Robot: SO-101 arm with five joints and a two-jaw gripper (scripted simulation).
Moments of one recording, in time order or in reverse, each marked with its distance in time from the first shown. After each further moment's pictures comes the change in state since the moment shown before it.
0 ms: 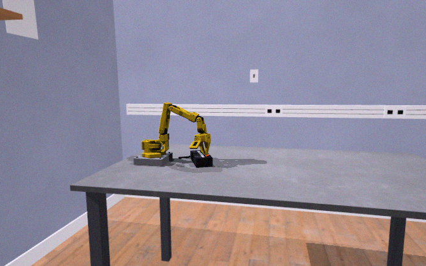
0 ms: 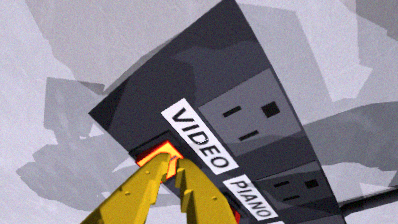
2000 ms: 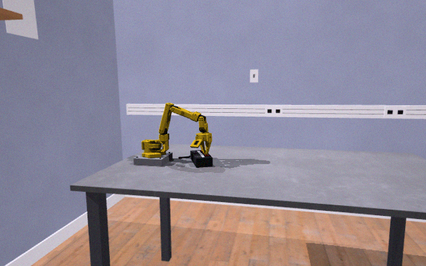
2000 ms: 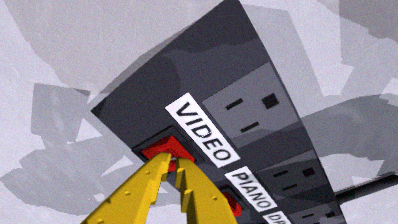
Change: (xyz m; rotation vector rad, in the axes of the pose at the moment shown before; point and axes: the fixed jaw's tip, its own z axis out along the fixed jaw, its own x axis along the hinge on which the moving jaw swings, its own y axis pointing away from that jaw) arm 0.001 0.002 -0.003 0.054 -0.021 -0.002
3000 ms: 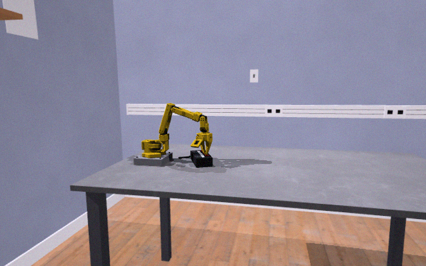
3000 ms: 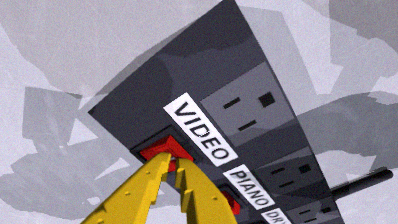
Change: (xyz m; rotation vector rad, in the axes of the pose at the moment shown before) arm 0.000 0.000 0.000 0.034 -0.014 0.000
